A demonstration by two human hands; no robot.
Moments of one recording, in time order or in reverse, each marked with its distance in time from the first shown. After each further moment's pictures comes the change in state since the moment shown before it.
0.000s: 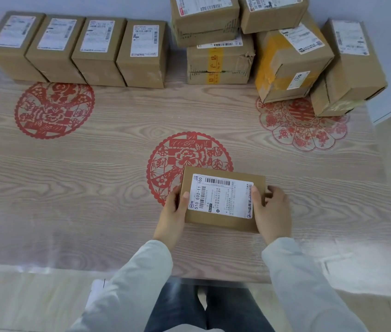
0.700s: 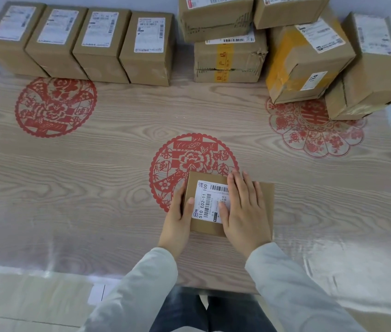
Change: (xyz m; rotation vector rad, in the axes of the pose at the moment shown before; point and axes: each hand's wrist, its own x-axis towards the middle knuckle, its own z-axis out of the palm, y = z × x) left_hand 0.011 -0.005 0.005 0.006 0.020 0.080; right_hand -0.005 -0.023 0.042 -0.573 0.053 -0.747
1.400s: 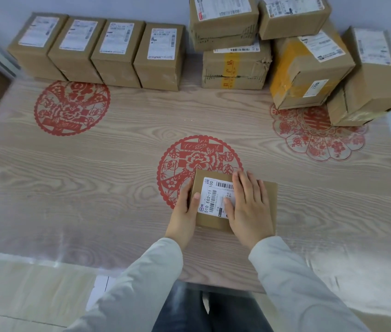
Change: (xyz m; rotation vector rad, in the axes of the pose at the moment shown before) left_hand -0.006 0.008 -0.002 -0.019 -0.010 -0.012; right_hand 0.002 0.000 -0.009 0.085 -0.100 -0.011
